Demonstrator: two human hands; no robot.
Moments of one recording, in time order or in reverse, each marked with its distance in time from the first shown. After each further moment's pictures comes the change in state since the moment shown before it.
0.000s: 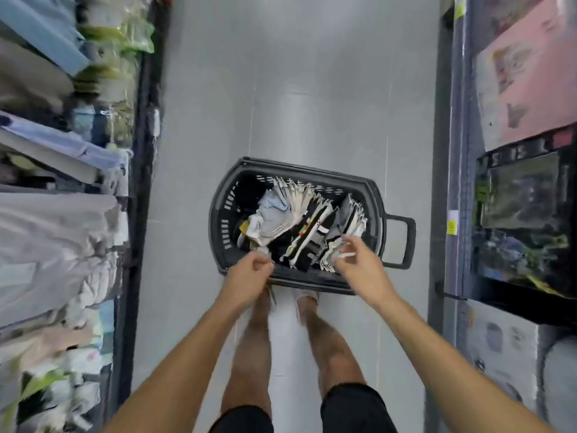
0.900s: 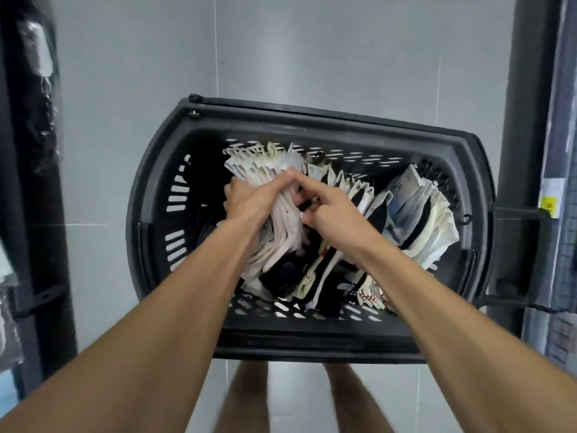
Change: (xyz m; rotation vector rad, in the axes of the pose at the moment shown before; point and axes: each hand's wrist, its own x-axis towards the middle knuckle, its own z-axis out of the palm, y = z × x) left_hand 0.321 -0.010 0.068 -0.327 0.118 -0.163; right_hand 0.258 0.010 0.124 0.225 -0.196 -0.055
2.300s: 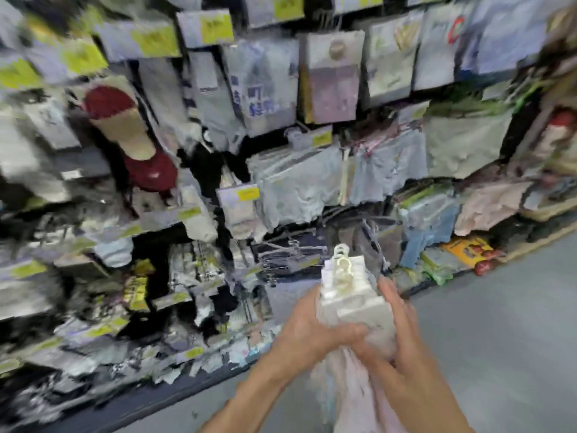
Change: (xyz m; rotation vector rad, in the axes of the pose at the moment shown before) left_hand -0.700 0.024 -0.369 -0.733 0.462 0.795; right_hand -0.577 -0.373 0.120 -0.500 -0.594 -1.166
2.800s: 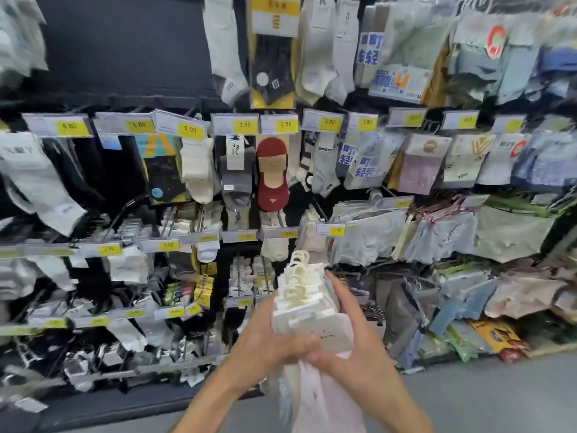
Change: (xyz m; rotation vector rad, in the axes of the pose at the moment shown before) left_hand -0.198 0.071 -0.159 -0.023 0.240 0.243; right_hand -0.038 -0.181 0.140 0.135 -0.378 -0.256
